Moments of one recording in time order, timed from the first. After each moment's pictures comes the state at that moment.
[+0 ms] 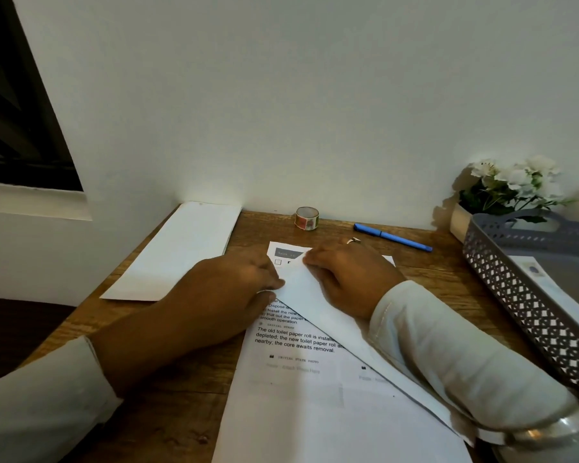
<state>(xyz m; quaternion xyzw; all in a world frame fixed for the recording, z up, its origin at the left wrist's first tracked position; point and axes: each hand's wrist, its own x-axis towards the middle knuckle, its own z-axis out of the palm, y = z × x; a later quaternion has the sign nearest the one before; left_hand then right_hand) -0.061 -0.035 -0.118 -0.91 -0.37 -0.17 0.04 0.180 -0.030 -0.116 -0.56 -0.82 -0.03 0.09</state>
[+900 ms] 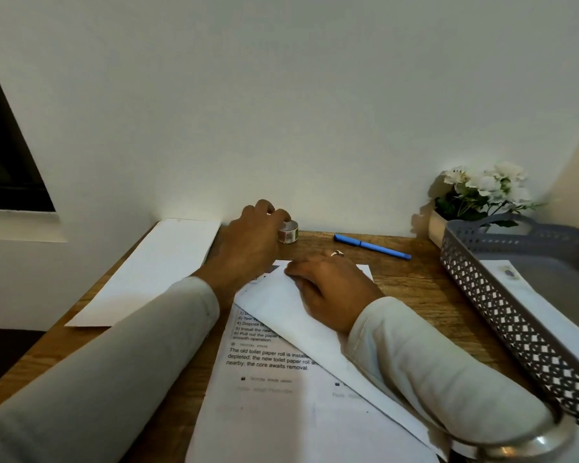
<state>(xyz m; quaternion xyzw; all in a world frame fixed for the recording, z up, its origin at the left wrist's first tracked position) 0.024 0.075 -0.112 -0.84 -0.50 -0.20 0.08 0.185 -0.022 -0.129 -0.56 -0.81 -0.02 0.17</state>
